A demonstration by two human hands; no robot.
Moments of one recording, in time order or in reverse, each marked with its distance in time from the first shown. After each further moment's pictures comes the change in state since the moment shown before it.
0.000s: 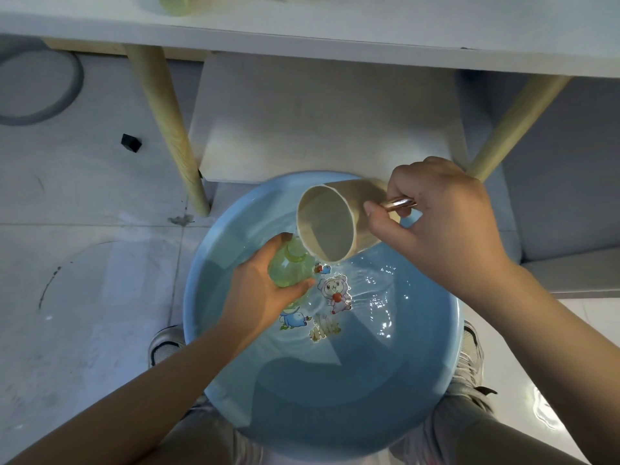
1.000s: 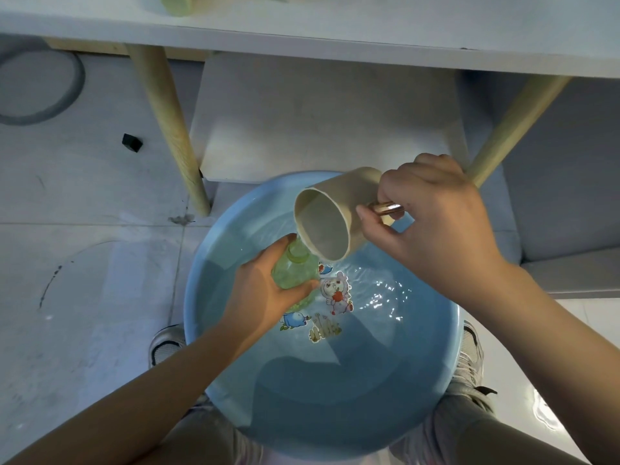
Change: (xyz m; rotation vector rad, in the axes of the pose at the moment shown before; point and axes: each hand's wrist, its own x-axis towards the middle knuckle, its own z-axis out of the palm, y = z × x) left_hand -0.003 0.002 0.002 -0.025 0.000 0.024; right_hand 0.003 -0.003 0.002 -0.035 0.027 -0.147
